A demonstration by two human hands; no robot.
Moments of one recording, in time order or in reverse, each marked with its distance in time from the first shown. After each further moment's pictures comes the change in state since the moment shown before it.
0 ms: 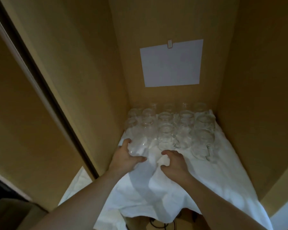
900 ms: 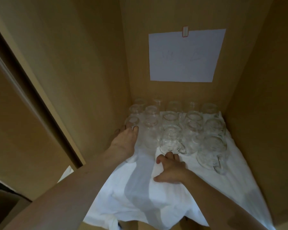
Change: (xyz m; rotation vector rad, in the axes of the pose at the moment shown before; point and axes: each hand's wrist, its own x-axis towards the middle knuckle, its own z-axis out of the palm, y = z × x) left_hand 0.081 0.034 -0.012 1.110 -0.036 0.327; right_hand 0.053 -0.016 0.002 -0.446 -0.428 0.027
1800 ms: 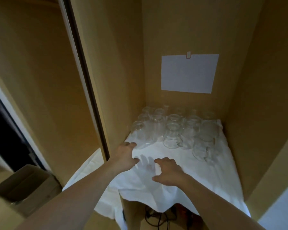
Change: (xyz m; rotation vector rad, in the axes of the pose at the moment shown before) left_hand -0.171 0.024 0.002 -0.531 0.002 -0.195; right_hand -0.124 -0.013 0.021 -0.071 0.060 -0.187
